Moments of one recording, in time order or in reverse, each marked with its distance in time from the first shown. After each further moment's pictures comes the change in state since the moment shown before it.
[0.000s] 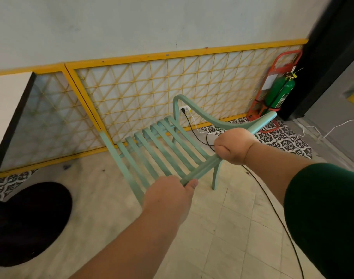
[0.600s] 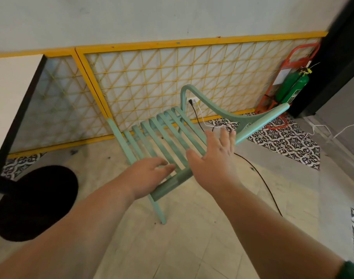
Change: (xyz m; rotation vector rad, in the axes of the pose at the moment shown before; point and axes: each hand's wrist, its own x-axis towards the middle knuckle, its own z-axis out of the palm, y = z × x) left_hand 0.024 -0.079 -0.023 -0.397 -0.225 0.141; right_hand -0.057 -0.136 0.013 0.932 0.370 0.403
